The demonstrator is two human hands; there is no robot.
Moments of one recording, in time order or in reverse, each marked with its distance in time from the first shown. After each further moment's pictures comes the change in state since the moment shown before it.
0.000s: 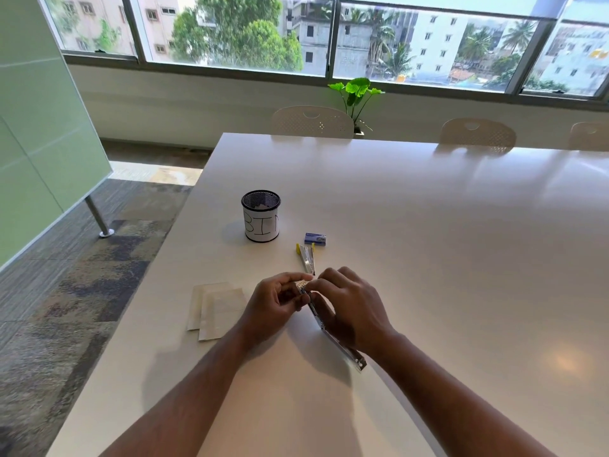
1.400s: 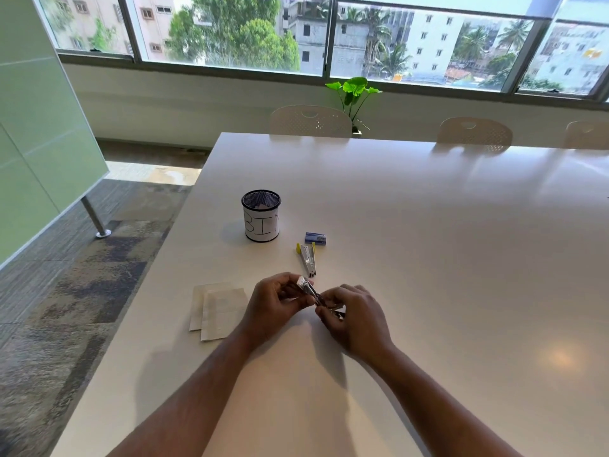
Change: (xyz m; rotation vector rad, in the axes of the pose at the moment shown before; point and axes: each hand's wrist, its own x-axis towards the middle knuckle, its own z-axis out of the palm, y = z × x) left_hand -0.001 0.008 0.003 0.044 0.082 -0.018; right_hand -0.017 0.003 0.026 0.252 -0.006 0.440
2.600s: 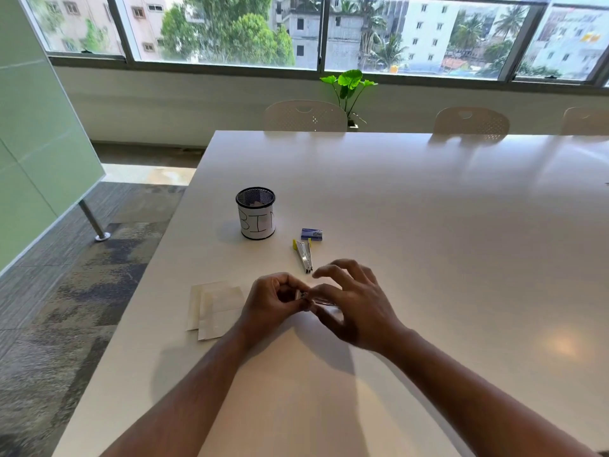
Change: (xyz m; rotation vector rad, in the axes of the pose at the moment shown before) left_hand -0.001 -0.005 -0.003 0.018 -0.073 0.007; right_hand 0.007 0.014 -0.020 -0.250 0.011 -0.536
